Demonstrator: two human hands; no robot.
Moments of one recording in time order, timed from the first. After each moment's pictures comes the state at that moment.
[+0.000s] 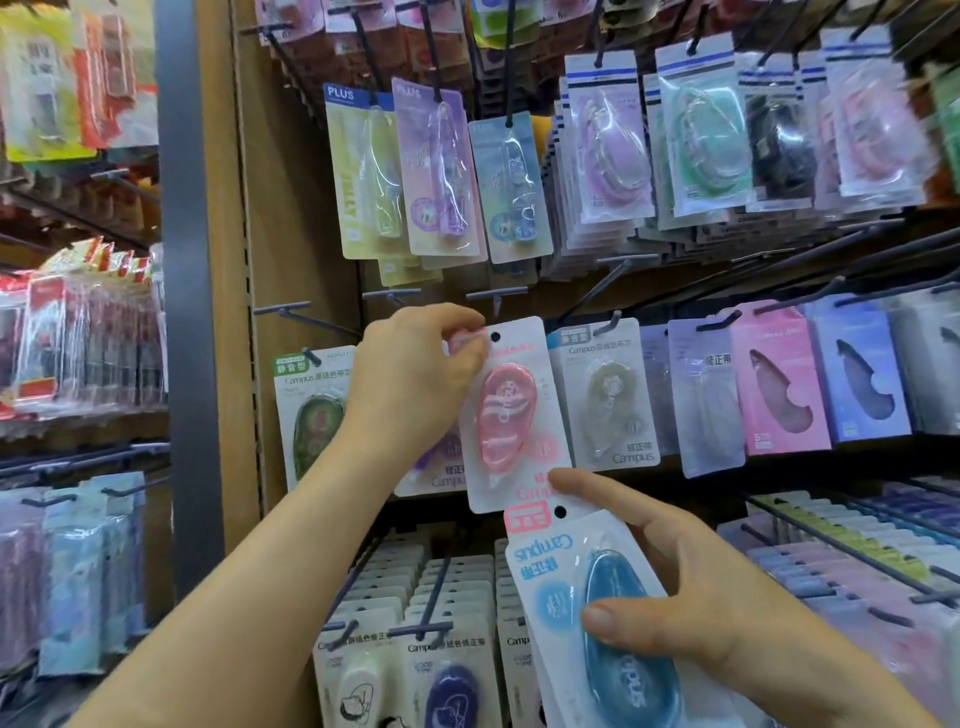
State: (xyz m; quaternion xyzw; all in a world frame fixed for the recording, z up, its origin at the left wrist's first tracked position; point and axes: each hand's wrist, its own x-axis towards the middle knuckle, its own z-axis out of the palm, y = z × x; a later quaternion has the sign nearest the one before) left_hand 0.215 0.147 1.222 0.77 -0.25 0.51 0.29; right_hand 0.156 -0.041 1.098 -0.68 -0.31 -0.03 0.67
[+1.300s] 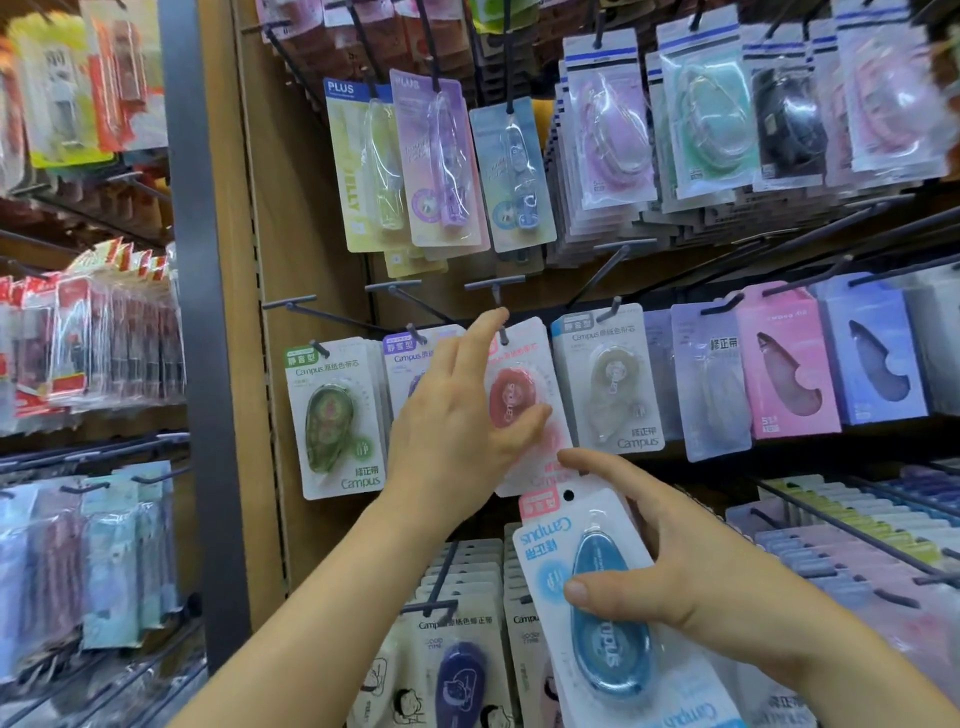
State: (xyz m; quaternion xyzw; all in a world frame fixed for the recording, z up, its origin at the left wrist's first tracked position) left_hand 0.228 0.131 1.168 0.76 -0.30 0.52 0.25; right_hand 0.159 -0.043 1.099 -0.77 -0.26 -0.13 0.57
